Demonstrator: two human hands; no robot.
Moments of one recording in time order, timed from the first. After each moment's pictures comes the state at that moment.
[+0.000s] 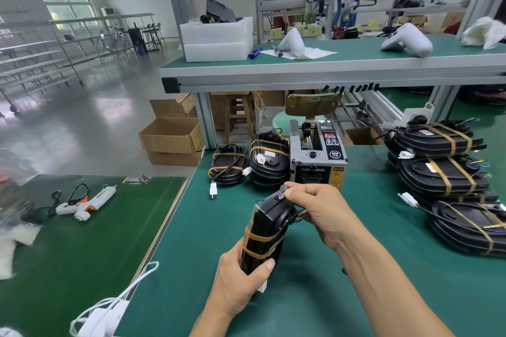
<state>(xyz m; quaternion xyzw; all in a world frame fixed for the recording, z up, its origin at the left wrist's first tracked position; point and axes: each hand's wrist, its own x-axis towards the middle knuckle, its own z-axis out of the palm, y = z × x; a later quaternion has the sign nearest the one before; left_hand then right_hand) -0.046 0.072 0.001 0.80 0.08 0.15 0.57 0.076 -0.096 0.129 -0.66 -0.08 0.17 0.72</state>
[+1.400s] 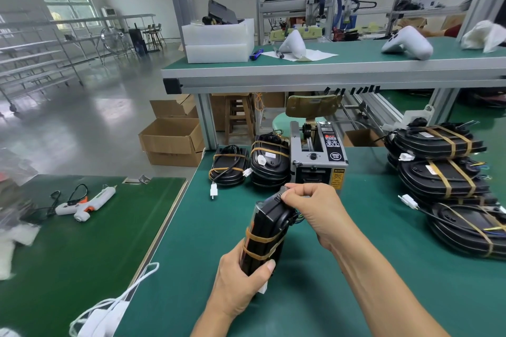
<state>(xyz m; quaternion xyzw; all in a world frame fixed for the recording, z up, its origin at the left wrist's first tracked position) -0.044 0.076 -0.008 0.80 0.08 0.16 0.57 0.083 -0.088 0.116 -0.70 -0.10 0.11 0.70</state>
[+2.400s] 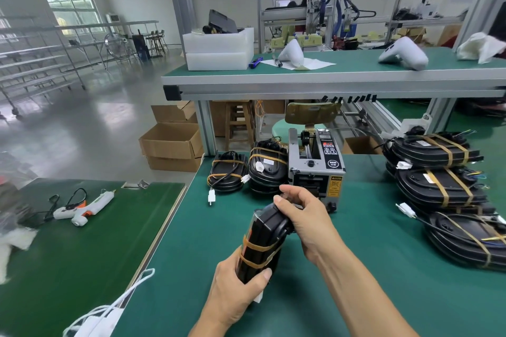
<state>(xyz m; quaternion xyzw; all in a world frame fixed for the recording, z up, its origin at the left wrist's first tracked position) -0.046 0.072 0.000 0.81 0.09 0.16 0.56 0.077 -0.074 0.102 -0.63 -0.05 0.13 0.77</state>
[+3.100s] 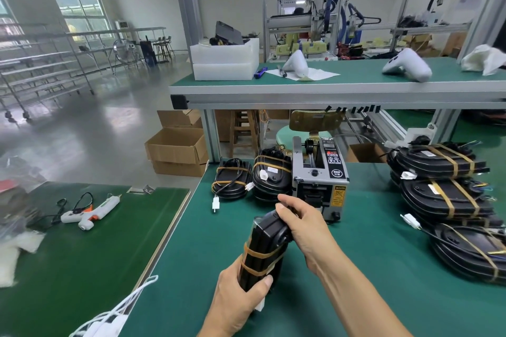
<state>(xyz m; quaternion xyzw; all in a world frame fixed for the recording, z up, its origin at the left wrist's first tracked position) -0.045 0.074 -0.003 0.80 0.11 0.14 0.57 0.082 -0.071 0.100 -0.67 -0.10 0.14 0.73</state>
